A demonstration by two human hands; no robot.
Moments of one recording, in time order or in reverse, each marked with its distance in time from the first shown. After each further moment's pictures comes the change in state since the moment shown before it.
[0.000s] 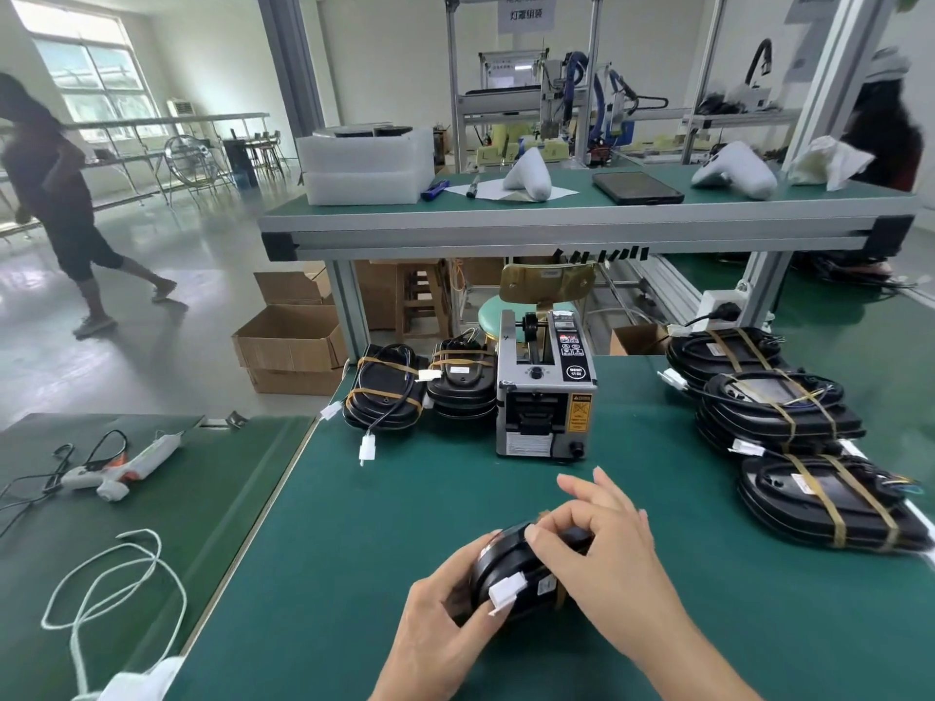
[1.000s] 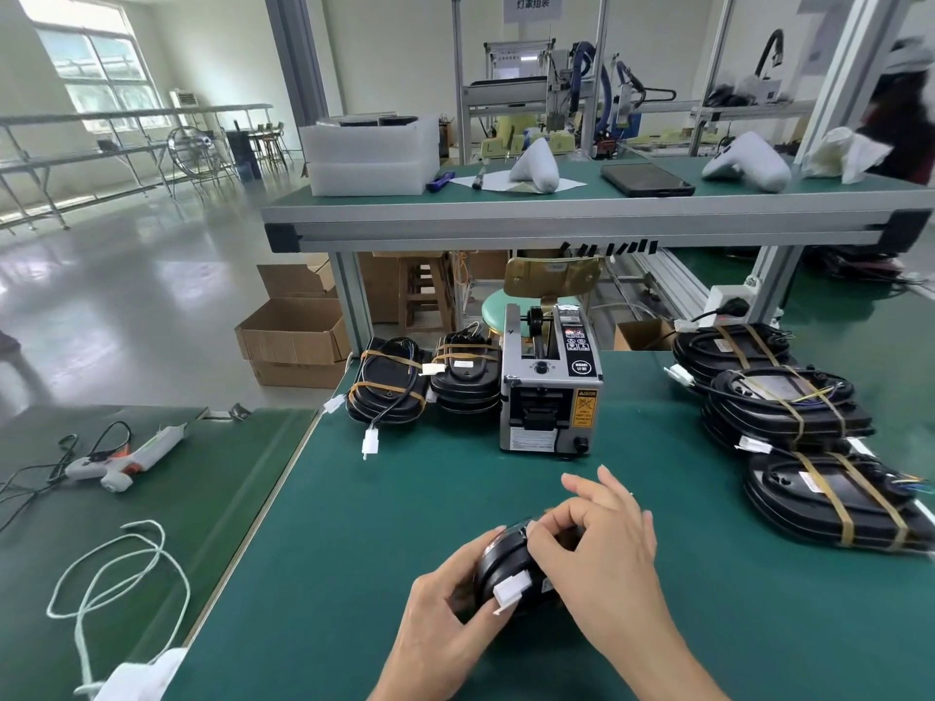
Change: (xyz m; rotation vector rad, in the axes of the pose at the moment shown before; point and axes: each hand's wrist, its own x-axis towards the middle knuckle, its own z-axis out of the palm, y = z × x) left_hand -0.002 -0.007 -0.001 0.096 -0.003 0.033; right_hand -0.001 -0.011 0.014 -0.104 0.113 0.057
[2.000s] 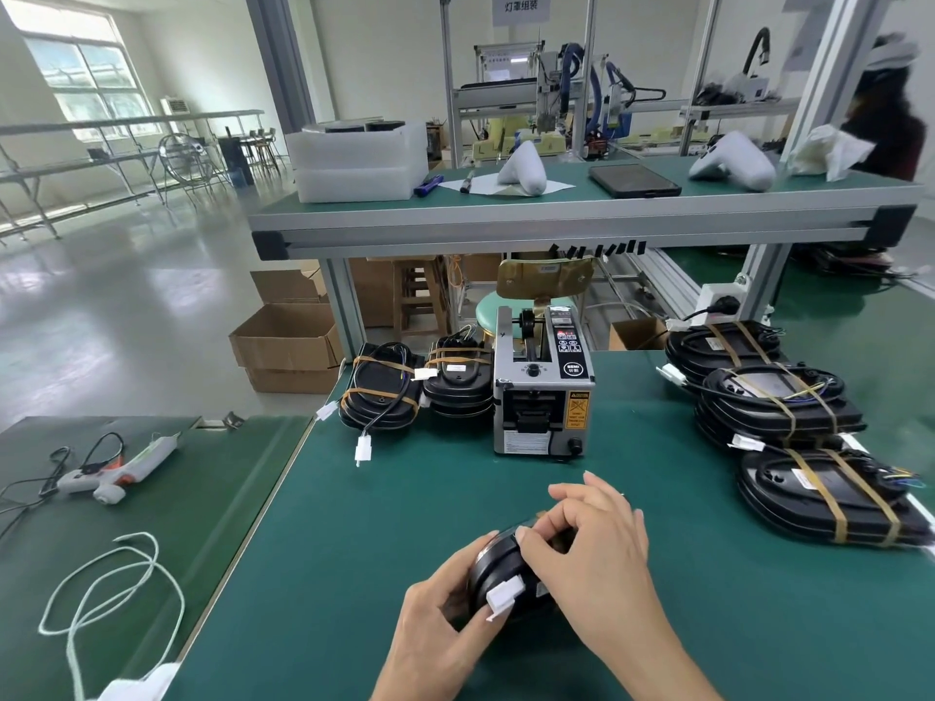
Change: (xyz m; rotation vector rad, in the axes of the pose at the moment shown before) left_hand 0.002 0.003 0.002 -0.060 0.031 -0.038; right_hand 0.006 0.007 0.003 -0.012 0.022 -0.021
